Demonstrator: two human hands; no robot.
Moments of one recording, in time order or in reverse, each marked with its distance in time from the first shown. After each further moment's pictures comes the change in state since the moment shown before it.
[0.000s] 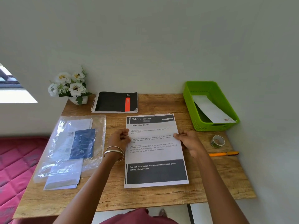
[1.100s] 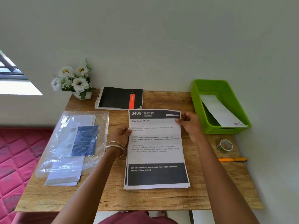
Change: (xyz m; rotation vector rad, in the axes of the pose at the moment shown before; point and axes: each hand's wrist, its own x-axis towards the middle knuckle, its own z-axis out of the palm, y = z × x) left_hand 0.021 -0.003 0.001 -0.090 -0.076 -0.086; right_hand 0.050 -0.037 0.012 -0.004 -0.019 -0.326
